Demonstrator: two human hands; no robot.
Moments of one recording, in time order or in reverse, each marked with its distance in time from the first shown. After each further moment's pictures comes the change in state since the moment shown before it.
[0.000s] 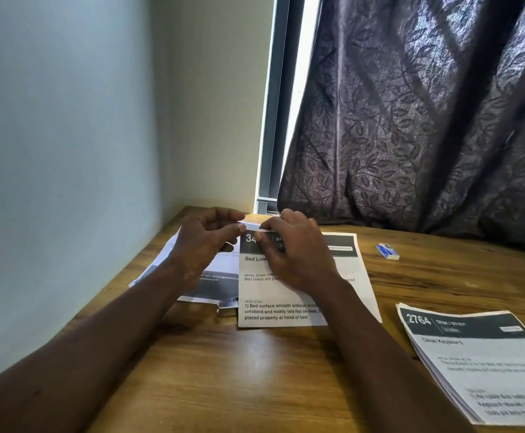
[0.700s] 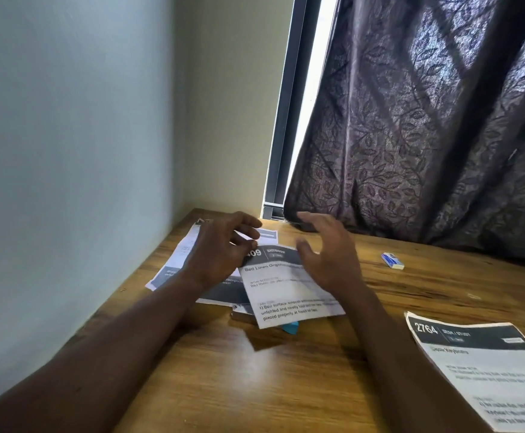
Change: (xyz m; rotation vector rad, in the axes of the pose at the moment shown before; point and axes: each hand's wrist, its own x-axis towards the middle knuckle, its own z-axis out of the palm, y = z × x) left_hand 0.002 -0.009 -0.006 0.452 -0.060 0.303; right_hand -0.008 0.023 -0.010 0.126 0.064 0.195
